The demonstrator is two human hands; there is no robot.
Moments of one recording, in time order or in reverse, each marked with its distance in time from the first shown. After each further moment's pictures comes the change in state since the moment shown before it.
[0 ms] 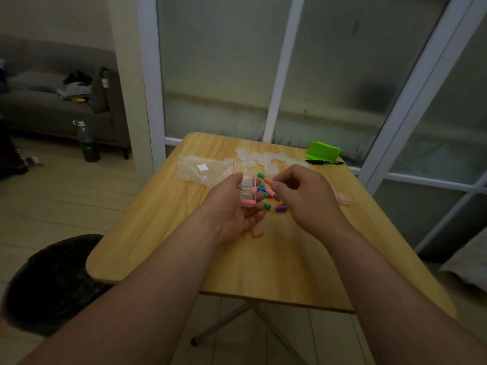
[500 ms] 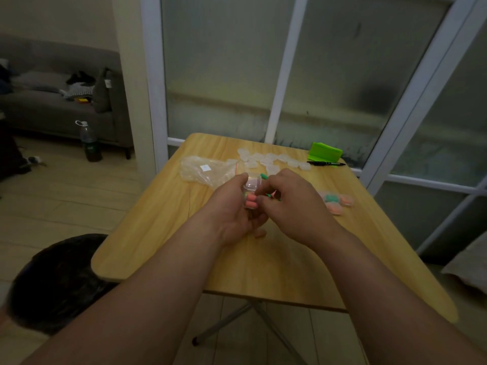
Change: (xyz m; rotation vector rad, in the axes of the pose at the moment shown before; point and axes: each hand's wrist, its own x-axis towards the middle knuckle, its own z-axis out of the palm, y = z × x) left_hand -0.002 -0.001 -0.001 0.017 -0.061 -0.003; right_hand -0.009 -0.016 0.012 -0.307 -0.162 -0.181
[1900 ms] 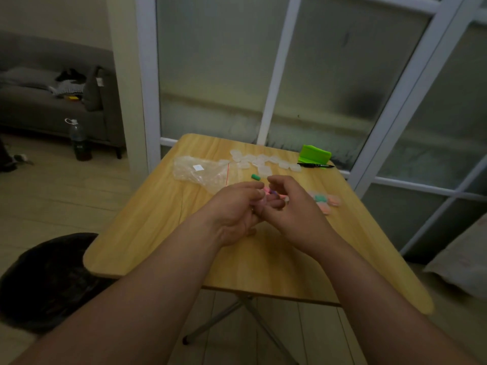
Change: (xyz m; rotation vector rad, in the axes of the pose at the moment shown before) left_hand -0.002 -0.011 0.009 0.052 -0.112 0.139; right_hand -0.026 0.019 -0.006 0.289 0.007 0.134
